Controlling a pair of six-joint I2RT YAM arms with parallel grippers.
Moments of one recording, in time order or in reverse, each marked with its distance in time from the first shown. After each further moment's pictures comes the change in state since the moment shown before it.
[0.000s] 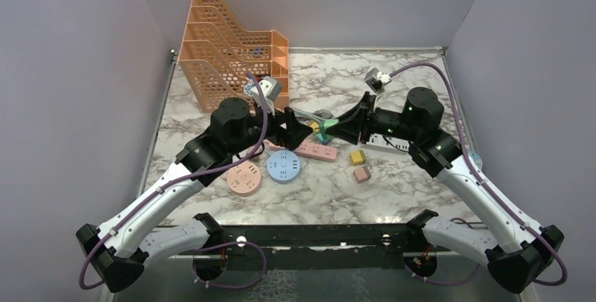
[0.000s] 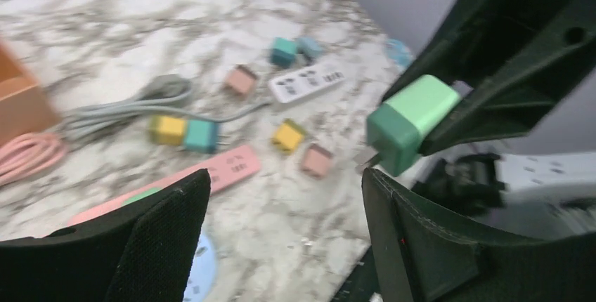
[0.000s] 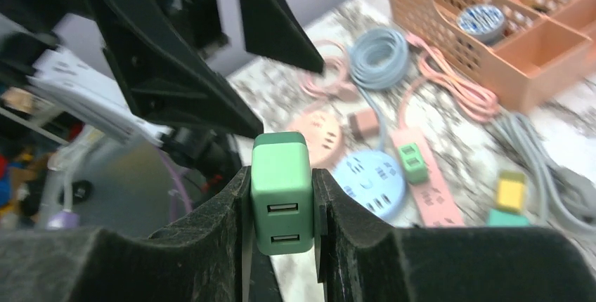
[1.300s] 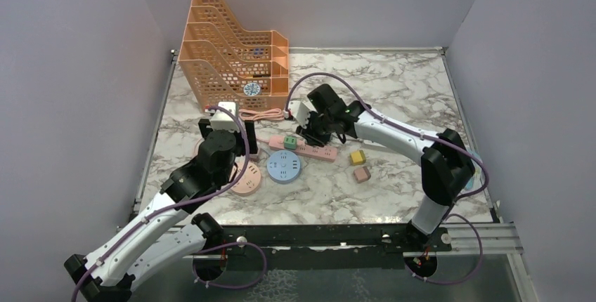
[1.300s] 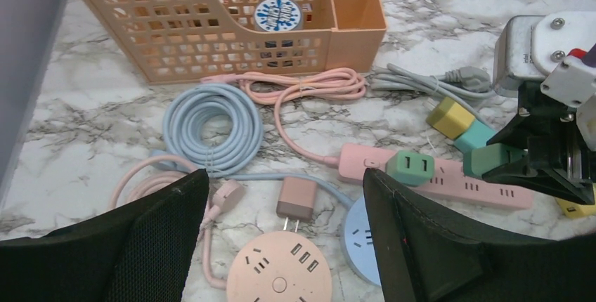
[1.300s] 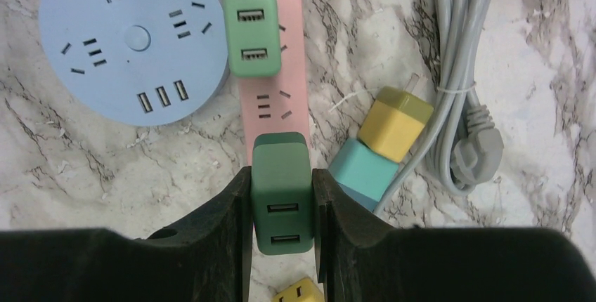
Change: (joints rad) left arm 0.006 -0.297 -0.308 -0.150 -0.837 0.121; right arm 0.207 0.744 0.325 -0.442 0.505 -0.849
